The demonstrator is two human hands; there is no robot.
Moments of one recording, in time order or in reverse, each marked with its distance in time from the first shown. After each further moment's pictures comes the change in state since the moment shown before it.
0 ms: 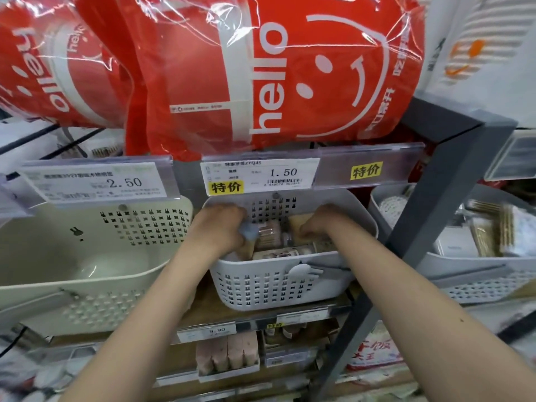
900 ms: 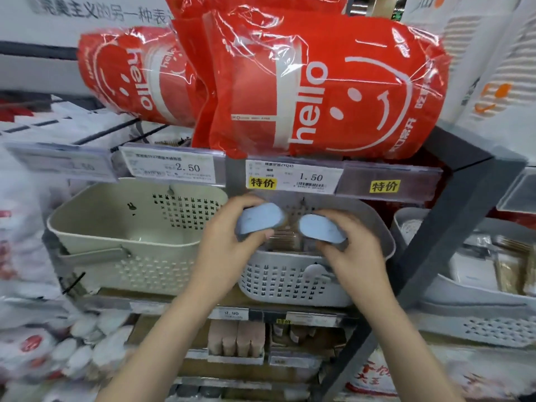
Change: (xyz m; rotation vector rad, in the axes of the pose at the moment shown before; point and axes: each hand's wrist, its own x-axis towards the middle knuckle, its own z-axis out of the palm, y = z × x) left_hand -0.103 0.030 -0.027 -0.911 0.625 0.018; right_hand -0.107 0.019 0.027 0.646 0.581 -0.706
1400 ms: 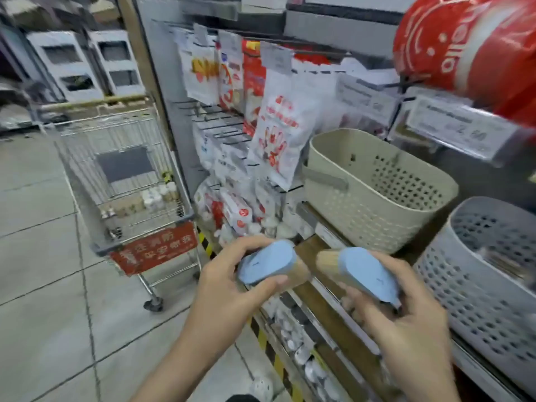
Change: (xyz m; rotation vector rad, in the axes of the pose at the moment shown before) left_hand -0.225 0.079 -0.095 0.238 0.630 -0.547; right_hand -0.110 -0.074 0.073 0.520 -0.613 -0.194
